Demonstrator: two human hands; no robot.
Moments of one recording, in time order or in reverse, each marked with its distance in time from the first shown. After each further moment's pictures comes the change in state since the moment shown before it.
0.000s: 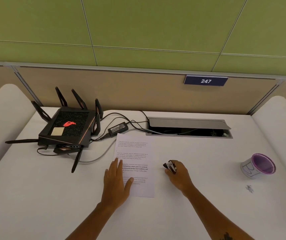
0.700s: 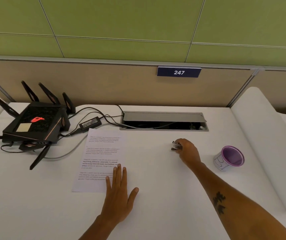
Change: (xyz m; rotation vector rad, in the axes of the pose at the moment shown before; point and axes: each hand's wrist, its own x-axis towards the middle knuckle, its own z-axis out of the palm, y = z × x) left_hand -0.052 0.125 0.082 0.161 -0.177 0.066; right_hand 0.096 0.078 -0.155 -0.437 0.147 -0.234
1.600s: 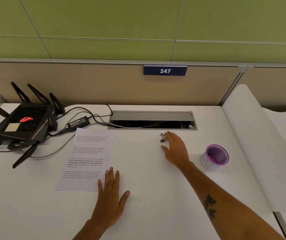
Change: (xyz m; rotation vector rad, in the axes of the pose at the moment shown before) left_hand -0.014 0.046 0.007 0.030 -0.065 -0.036; right_hand 0.000 0.023 -0.006 -0.053 0.058 -0.179
